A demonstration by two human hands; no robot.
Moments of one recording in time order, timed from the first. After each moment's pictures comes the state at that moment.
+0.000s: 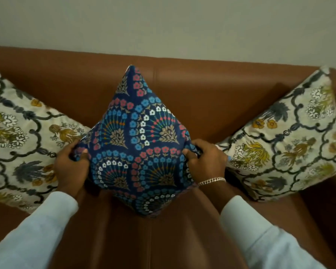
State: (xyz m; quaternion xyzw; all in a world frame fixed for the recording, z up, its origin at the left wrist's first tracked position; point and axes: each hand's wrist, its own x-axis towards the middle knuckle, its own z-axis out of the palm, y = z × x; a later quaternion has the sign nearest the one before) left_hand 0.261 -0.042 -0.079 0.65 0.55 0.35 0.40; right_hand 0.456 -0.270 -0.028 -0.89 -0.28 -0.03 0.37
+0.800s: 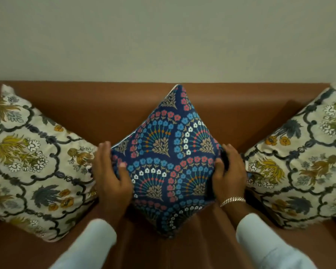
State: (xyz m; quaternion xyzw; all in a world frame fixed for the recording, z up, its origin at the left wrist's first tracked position) left_hand 0.295 -0.086 -0.054 0.76 0.37 0.45 0.28; right_hand 0.475 -0.265 -0.053 -0.84 -0.22 -0.12 0.49
